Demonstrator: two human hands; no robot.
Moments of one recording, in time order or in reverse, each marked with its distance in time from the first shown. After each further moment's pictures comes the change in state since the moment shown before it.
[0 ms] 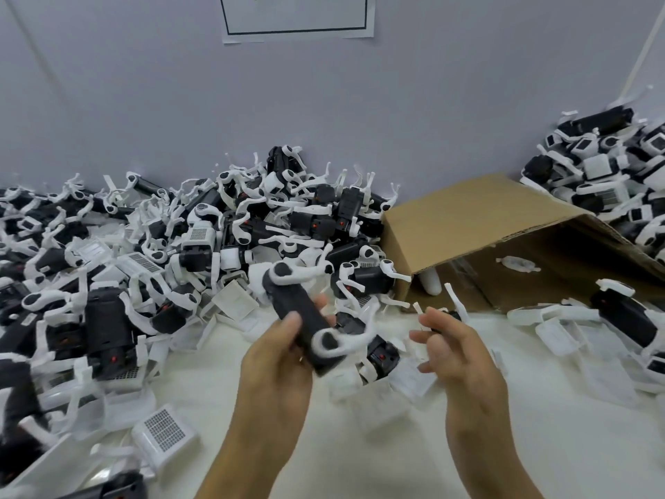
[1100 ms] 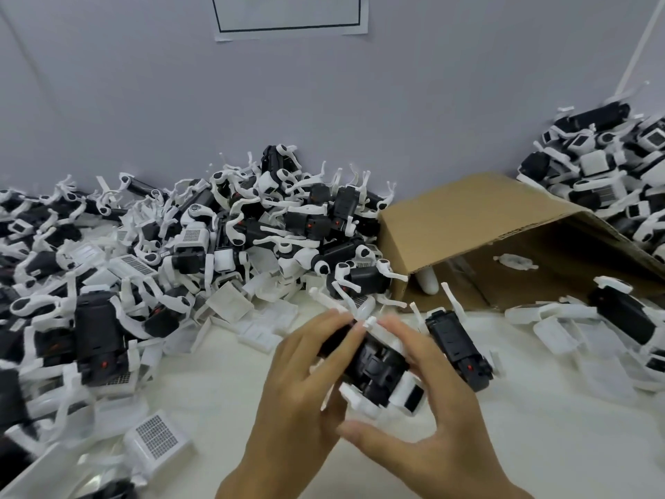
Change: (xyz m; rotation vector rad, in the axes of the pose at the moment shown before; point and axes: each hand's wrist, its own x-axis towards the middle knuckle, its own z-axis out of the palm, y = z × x) left_hand -0.005 -0.016 -0.012 1.478 -0.375 1.023; right_hand -0.011 0.005 0.001 -0.212 -0.296 -0.316
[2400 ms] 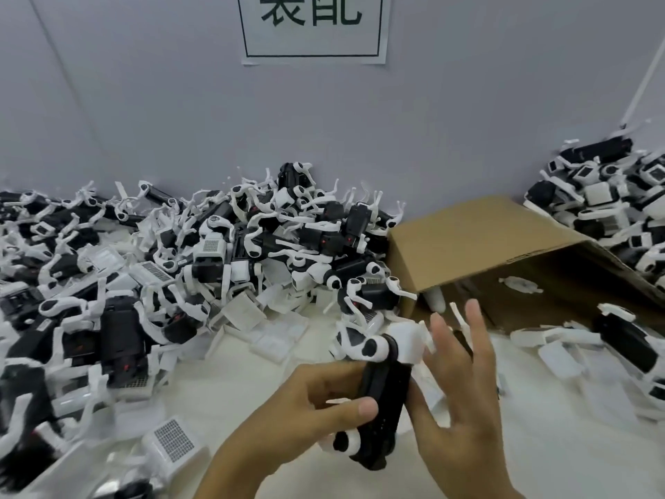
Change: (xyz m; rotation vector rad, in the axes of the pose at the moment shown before) left_hand 0.015 -0.008 -0.030 -1.093 -0.507 -0.703; right_hand 0.012 0.020 0.004 -0.189 0.255 -0.200
